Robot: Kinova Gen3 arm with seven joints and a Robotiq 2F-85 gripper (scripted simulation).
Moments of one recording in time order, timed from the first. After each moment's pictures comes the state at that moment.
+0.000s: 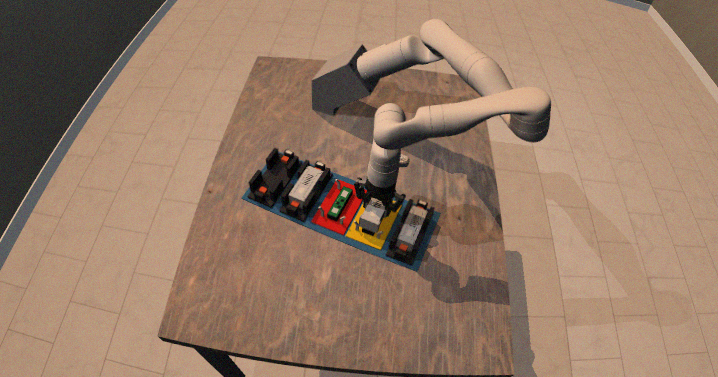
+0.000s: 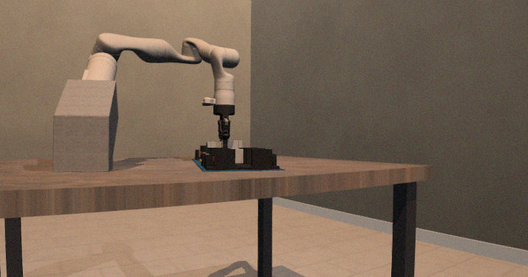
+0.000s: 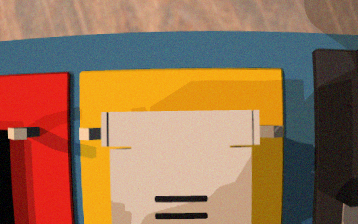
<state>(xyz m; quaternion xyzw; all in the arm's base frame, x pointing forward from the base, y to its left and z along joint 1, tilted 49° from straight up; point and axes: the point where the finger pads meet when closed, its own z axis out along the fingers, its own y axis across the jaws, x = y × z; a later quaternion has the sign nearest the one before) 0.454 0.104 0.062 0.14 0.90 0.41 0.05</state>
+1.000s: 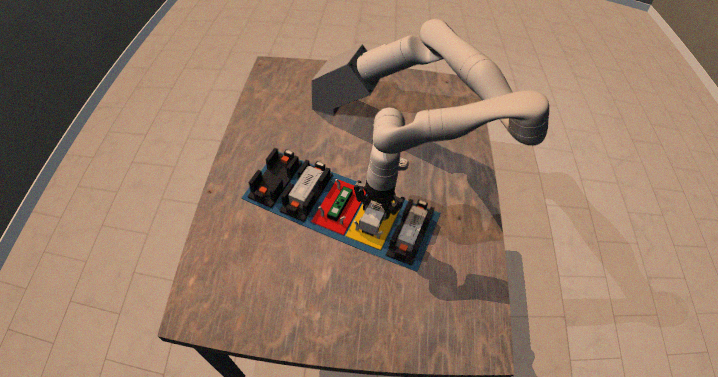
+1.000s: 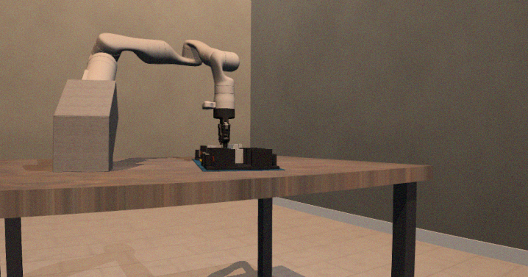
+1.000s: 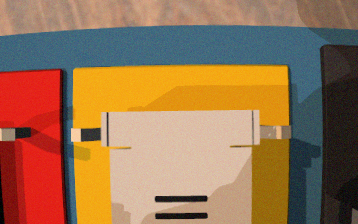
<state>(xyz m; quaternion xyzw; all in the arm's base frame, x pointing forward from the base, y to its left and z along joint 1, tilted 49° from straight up) 0.457 0.113 0.054 0.14 0.90 0.41 0.05</state>
